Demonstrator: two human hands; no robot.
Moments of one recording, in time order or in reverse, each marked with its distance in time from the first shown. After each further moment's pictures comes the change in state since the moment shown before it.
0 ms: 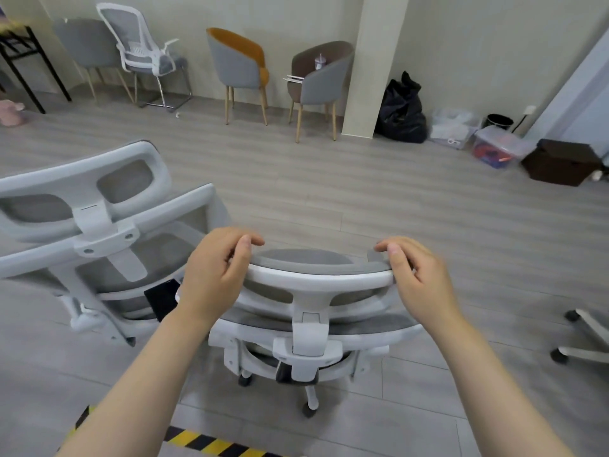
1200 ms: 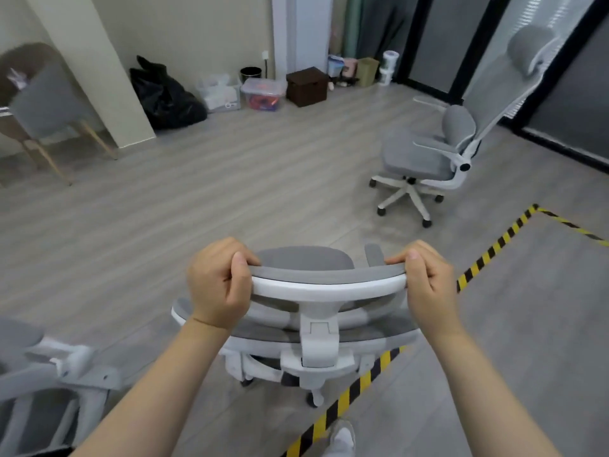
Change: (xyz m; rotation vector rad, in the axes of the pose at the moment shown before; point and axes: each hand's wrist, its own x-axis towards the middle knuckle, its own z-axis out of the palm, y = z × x) left_hand -0.008 0.105 0.137 -0.565 -0.291 0.572; right_hand -0.206 -0.005 -0.081 -0.132 0.805 0.397
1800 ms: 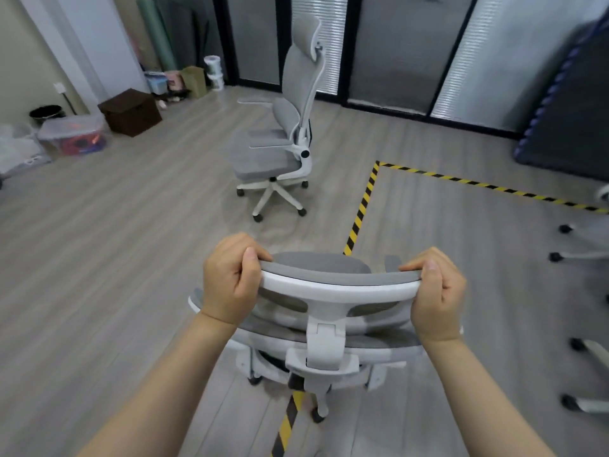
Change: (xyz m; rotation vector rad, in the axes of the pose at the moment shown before) left_hand 0.046 0.152 0.301 -0.446 -0.388 0.192; right_hand -0.015 0.109 -0.252 -0.225 0.682 0.048
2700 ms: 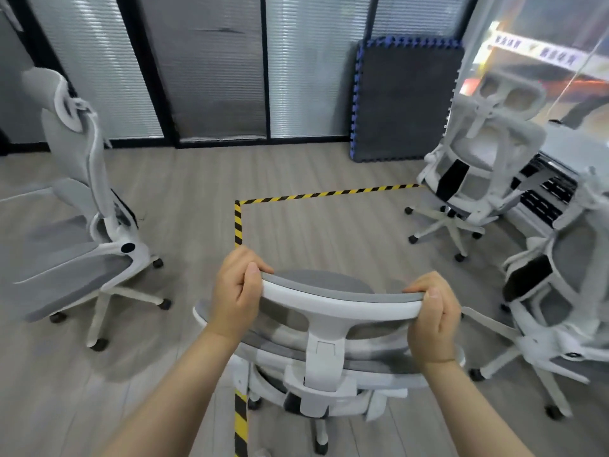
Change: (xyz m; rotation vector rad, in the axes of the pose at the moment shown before) left_hand 0.255 -0.005 0.441 -0.524 -0.423 0.054; right_hand 0.252 0.209 -0.145 -0.354 0.478 0.065
